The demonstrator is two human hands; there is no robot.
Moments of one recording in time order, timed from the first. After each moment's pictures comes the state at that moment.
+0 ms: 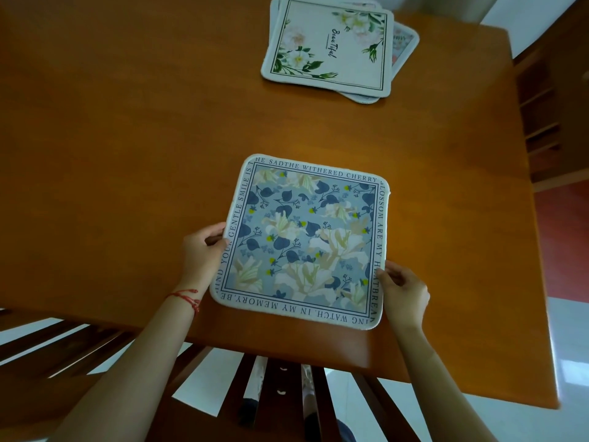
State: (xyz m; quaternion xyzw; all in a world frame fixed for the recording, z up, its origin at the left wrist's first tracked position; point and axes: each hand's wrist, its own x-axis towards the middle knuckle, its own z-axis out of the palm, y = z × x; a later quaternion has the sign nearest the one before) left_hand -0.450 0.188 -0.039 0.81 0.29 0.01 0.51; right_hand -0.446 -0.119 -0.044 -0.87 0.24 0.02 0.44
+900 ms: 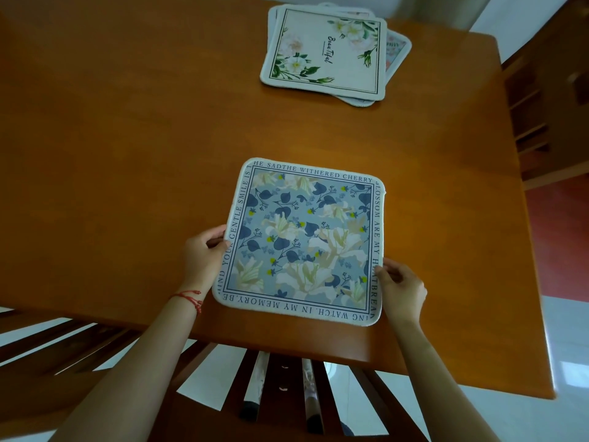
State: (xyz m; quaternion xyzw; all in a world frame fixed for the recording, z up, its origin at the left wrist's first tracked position) left_hand -0.459 0.189 -0.045 0.82 0.28 0.02 0.50; right_hand -0.451 -0.120 -0.047 -0.86 0.23 0.02 0.45
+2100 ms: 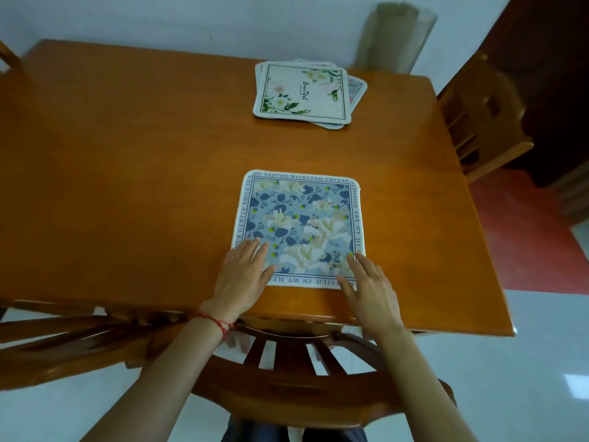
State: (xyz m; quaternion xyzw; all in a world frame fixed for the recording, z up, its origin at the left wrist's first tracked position) left_hand -0.542 0.145 0.017 0.99 -0.07 -0.08 0.13; right_hand -0.550 -0.086 0.029 -0.98 -0.05 0.08 0.17
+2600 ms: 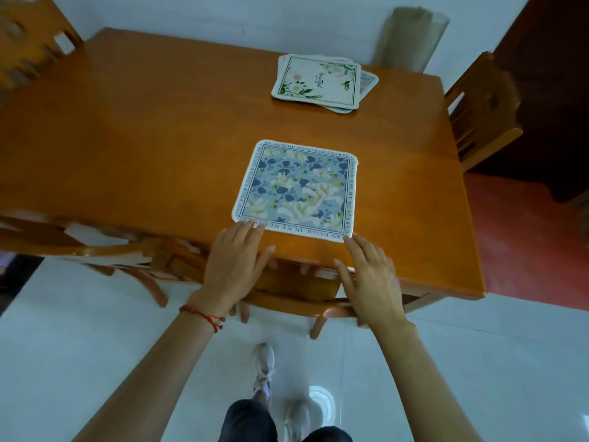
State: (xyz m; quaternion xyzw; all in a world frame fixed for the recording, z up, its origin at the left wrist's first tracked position) left_hand -0.669 0.097 0.062 0.99 -0.01 0.02 0.10; right_hand -0.651 -0.130 0.060 -0.98 -0.15 -0.06 0.15
